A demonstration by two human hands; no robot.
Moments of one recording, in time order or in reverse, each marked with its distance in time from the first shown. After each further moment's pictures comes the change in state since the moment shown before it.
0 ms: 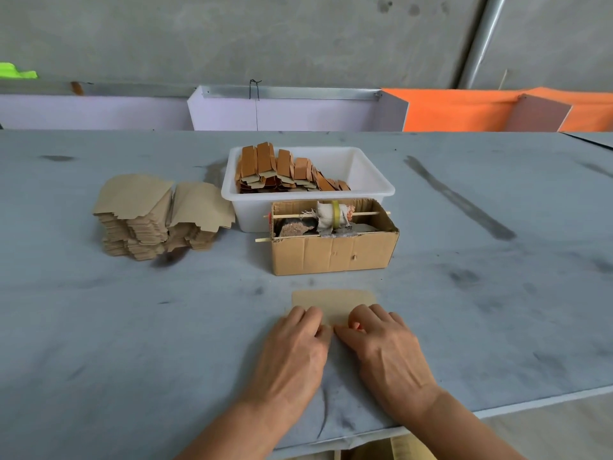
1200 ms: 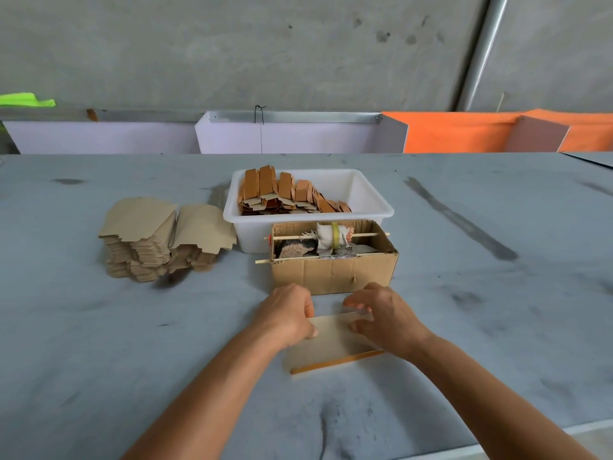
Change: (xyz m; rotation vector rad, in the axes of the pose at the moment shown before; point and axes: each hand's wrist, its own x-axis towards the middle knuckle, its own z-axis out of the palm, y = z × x) left_hand 0.075 -0.043 0.000 -0.330 -0.403 -0.501; right_hand 0.064 0.047 0.007 0.326 -0.459 0.316
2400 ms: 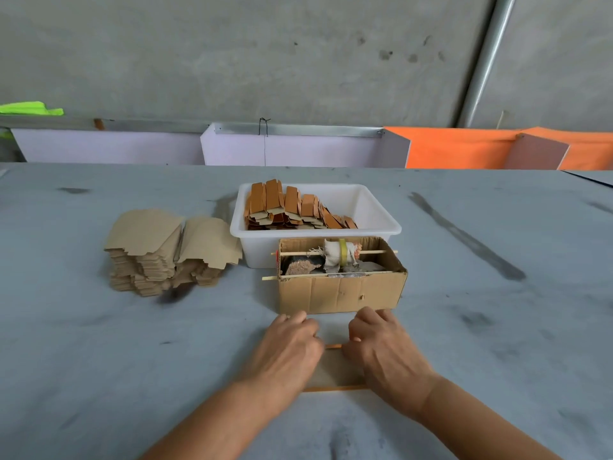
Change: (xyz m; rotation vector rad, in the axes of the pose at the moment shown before) left_hand -0.031 -0.005 -0.001 0.673 0.168 0.536; right_hand -0.021 -0.018 0.008 -0.675 0.178 -0.471
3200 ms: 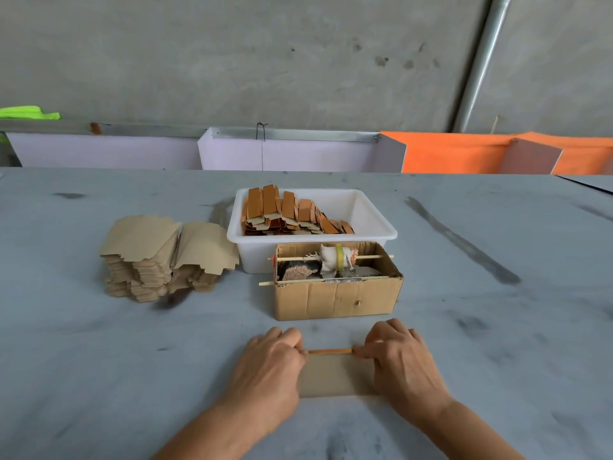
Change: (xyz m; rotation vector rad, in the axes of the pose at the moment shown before) left_hand -0.017 -0.006 0.027 -0.277 0.015 -0.211; right_hand -0.016 0.004 0.020 0.392 0.120 0.408
